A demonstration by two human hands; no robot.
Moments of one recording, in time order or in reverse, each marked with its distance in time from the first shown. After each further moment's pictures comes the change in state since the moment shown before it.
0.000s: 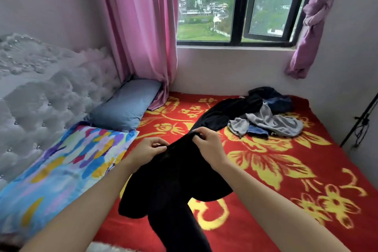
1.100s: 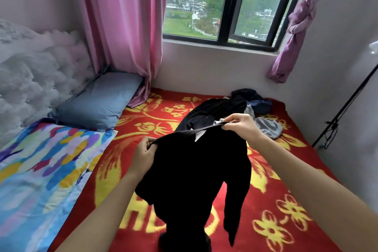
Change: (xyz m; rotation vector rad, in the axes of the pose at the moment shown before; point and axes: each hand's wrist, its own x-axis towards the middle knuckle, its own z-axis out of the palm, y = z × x) left_hand 0.070 -0.052 0.009 -0.290 0.240 0.090; right_hand 0.085 0.015 -0.066 -0.180 0.053 0.229
